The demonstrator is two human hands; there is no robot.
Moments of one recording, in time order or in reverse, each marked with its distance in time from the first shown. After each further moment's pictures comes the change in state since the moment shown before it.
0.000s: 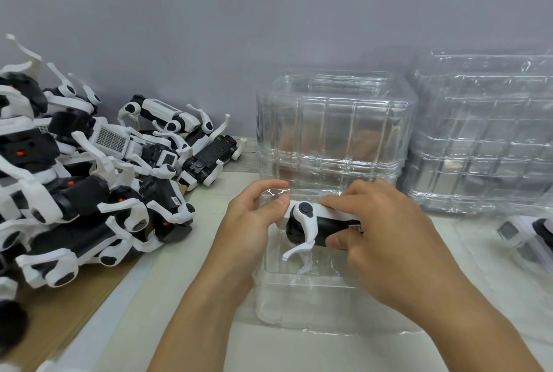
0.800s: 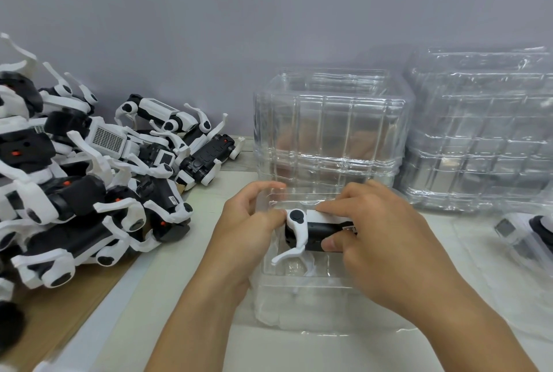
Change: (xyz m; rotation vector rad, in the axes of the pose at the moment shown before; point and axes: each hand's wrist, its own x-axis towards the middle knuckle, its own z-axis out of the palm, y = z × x) left_hand 0.003 -0.003 0.000 0.114 0.018 -0.032; right_hand 0.000 0.000 0.002 -0.021 -0.030 -0.010
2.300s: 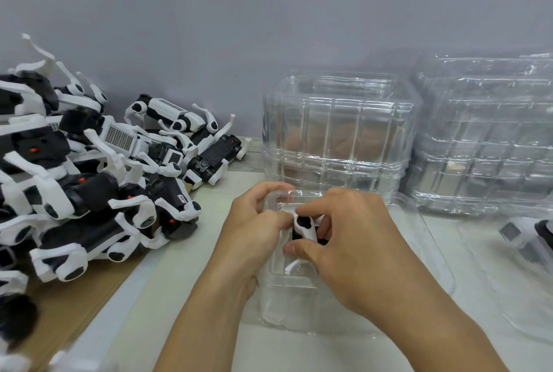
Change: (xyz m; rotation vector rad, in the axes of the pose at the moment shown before) left_hand -0.005 0.010 0.002 -0.008 0.010 -0.041; right_hand 0.005 -0.035 0.002 0.322 -0.055 0.086
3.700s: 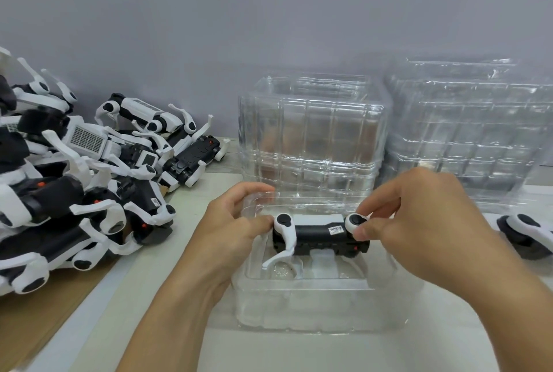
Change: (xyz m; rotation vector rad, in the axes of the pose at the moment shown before) left_hand 0.002 -0.006 -0.007 0.056 -0.057 0.081; right_hand -0.005 0.043 -0.063 -0.136 0.082 0.326
